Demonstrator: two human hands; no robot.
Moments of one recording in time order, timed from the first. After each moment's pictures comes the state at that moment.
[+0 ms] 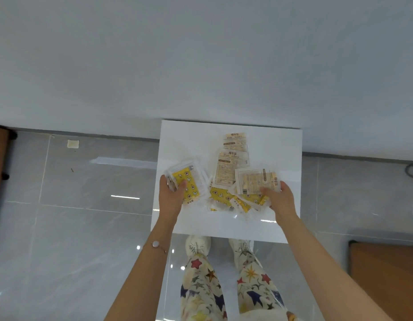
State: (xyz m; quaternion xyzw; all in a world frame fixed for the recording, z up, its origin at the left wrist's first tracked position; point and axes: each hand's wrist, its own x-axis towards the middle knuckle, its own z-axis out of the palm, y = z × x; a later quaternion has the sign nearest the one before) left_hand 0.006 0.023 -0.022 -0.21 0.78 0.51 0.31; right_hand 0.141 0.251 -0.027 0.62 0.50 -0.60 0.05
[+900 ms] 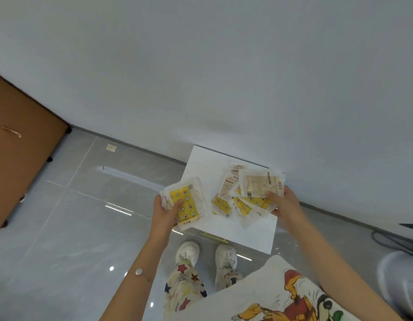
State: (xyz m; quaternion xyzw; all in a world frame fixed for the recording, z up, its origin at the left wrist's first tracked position) left_hand 0.081 -0.051 0.194 -0.26 0.66 0.66 0.25; right_hand 0.138 0.253 0.205 0.45 0.57 -0.68 0.09
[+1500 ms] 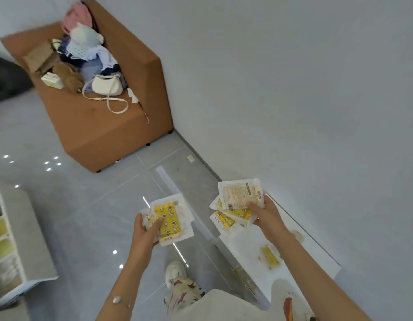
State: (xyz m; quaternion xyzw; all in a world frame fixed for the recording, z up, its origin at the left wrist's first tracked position) left_hand 0.180 -0.272 0.321 -0.40 0.57 0.72 -0.02; right_hand 0.043 0.008 0.329 0.17 0.68 -0.66 0.26
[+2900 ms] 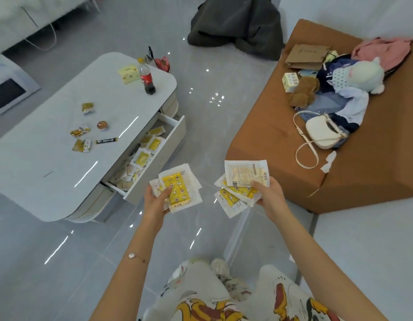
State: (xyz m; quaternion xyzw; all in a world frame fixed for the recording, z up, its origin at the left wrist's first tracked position) left_hand 0.150 -0.688 0.318 -0.62 0.18 0.62 -0.44; right_hand -0.138 -0.677 0.352 -0.19 0.68 -0.44 0.56
